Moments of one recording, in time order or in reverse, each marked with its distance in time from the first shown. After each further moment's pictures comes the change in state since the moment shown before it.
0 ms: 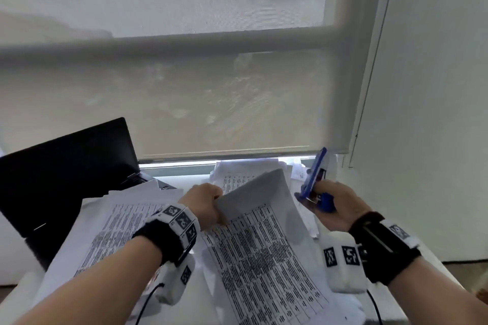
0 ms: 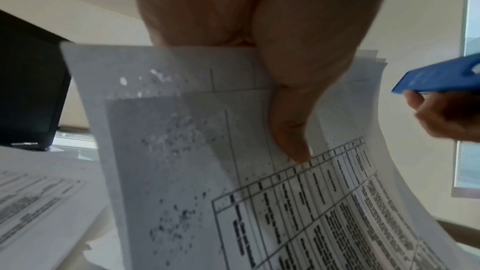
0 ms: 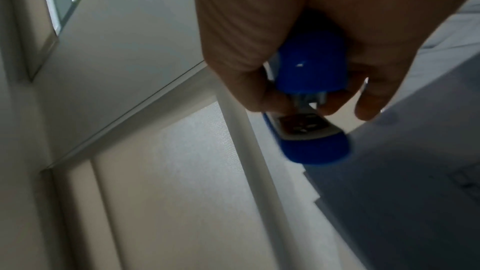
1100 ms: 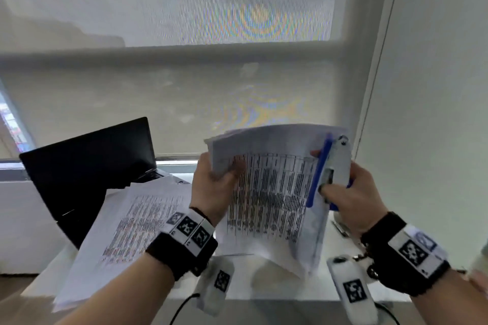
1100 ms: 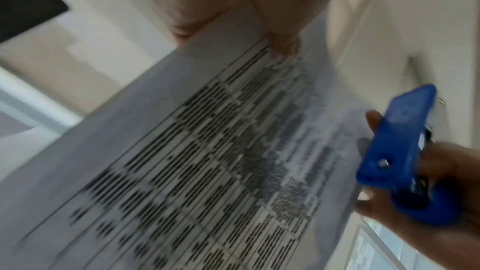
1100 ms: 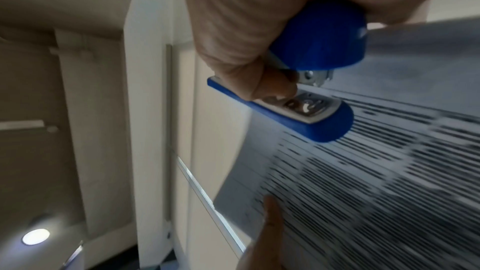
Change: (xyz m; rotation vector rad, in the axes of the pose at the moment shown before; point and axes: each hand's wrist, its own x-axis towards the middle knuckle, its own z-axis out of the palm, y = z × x) left_hand -0.072 0.034 -0.021 -1.035 0.614 0.180; right_hand -0.097 -0.023 0.053 -0.621 -0.117 -0.498
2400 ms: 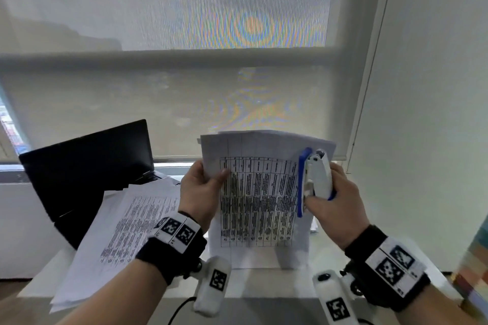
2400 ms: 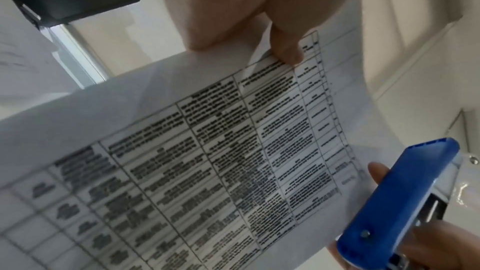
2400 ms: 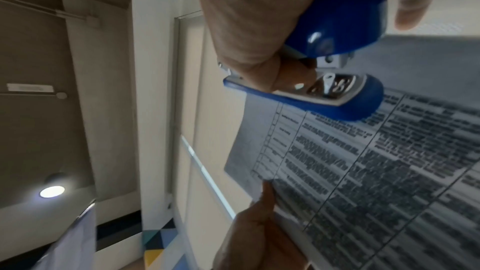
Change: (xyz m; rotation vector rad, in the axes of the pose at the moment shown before) left_hand -0.006 0.000 -0.013 -0.320 0.011 -0.164; right_hand -0.020 0.001 0.019 -0.334 0.094 -0.199
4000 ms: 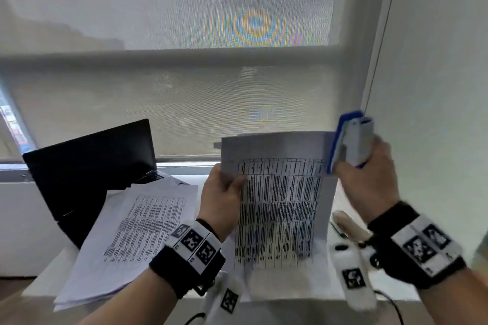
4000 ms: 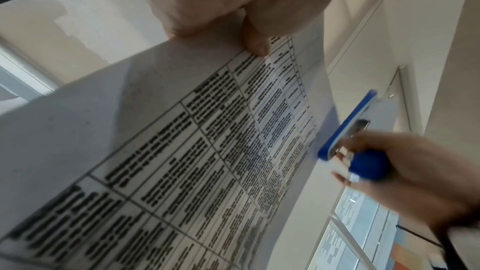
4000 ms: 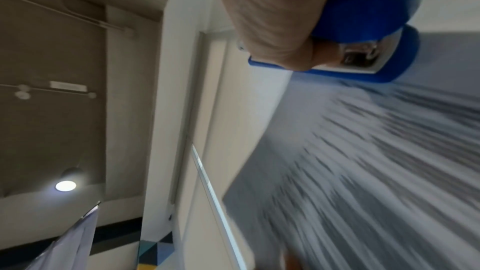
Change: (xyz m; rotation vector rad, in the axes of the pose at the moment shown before) left_hand -0.017 -0.002 0.019 0.296 -0.037 0.025; right_hand 0.038 -0.007 -0.028 -0.227 0.335 0.088
